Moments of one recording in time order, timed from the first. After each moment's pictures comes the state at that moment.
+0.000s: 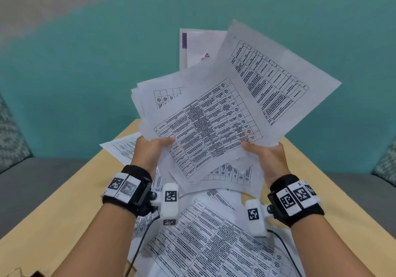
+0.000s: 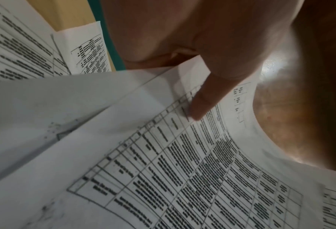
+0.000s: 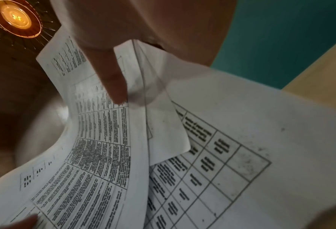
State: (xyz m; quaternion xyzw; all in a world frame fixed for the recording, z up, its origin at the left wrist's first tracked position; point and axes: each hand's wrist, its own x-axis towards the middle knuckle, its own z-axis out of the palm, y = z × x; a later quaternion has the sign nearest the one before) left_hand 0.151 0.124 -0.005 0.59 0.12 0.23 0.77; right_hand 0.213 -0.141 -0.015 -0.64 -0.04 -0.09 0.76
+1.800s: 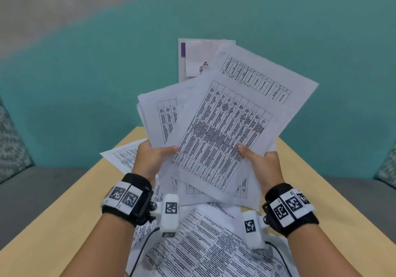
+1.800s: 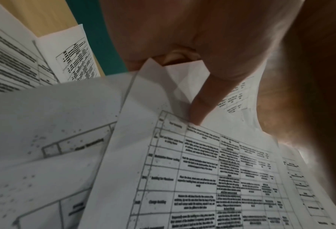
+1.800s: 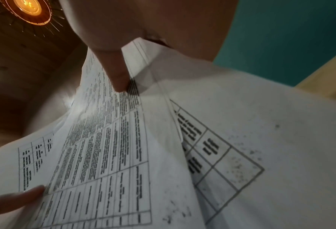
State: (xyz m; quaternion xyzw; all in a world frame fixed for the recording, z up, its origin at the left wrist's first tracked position) left_hand 0.143 0.115 0.002 0.63 0.08 0.22 0.74; right_hand 0.208 -0.135 -0.018 -0.66 -0.07 -0.10 0.74
